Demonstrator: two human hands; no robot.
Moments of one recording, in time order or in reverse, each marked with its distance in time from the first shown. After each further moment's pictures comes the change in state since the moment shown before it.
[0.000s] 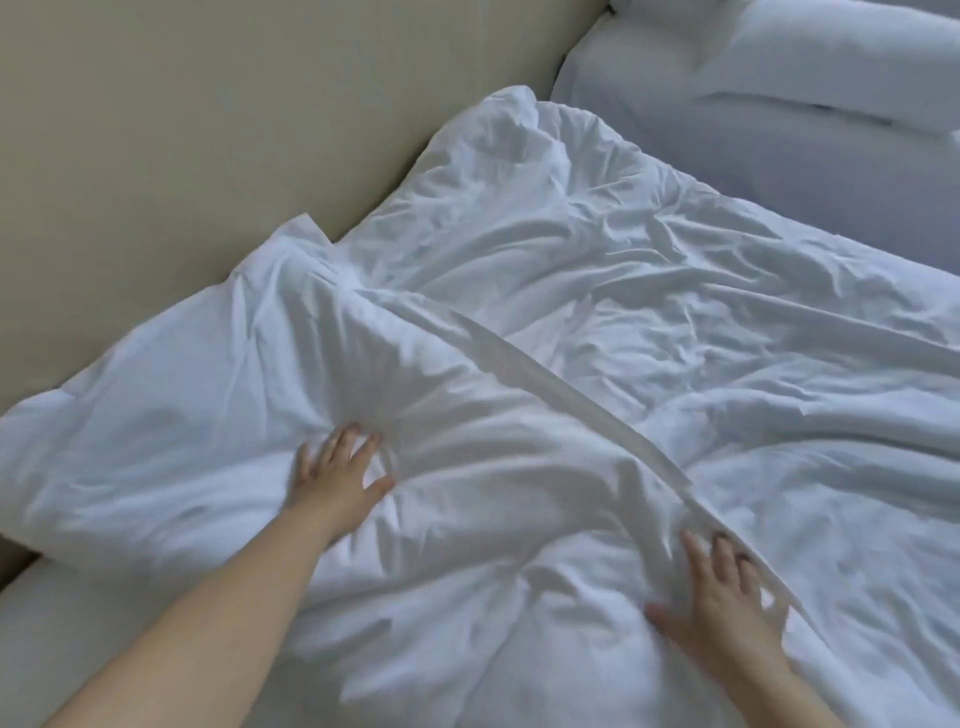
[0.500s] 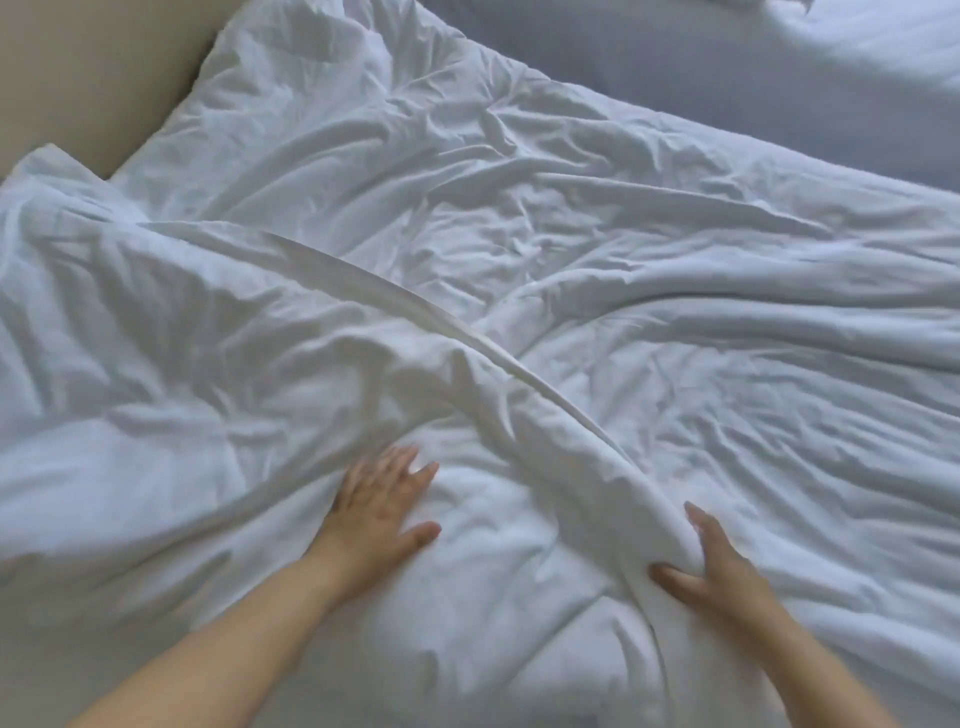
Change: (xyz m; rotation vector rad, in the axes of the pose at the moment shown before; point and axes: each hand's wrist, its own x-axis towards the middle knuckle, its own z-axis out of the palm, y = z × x) left_hand -0.092 0.140 0.075 0.140 0.068 0.631; right_hand -0.062 0.158 0.037 0.589 -0.030 0.135
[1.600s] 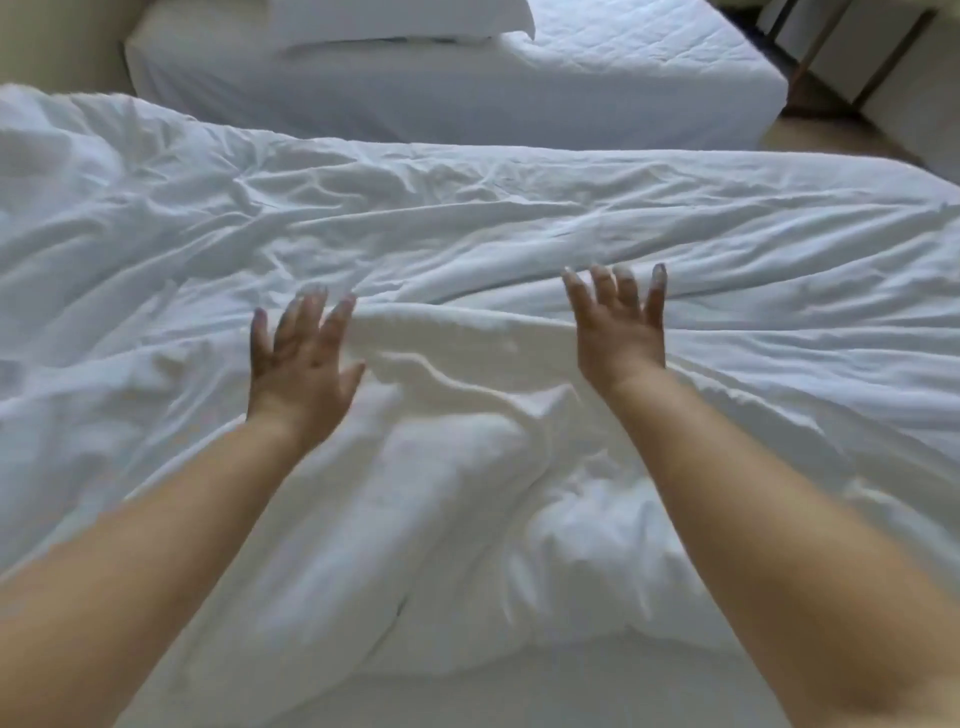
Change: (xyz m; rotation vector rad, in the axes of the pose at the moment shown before) left_hand 0.147 0.196 -0.095 0.026 0.483 0.085; right_hand 0.068 0.053 -0.177 -0.573 0.686 -0.149
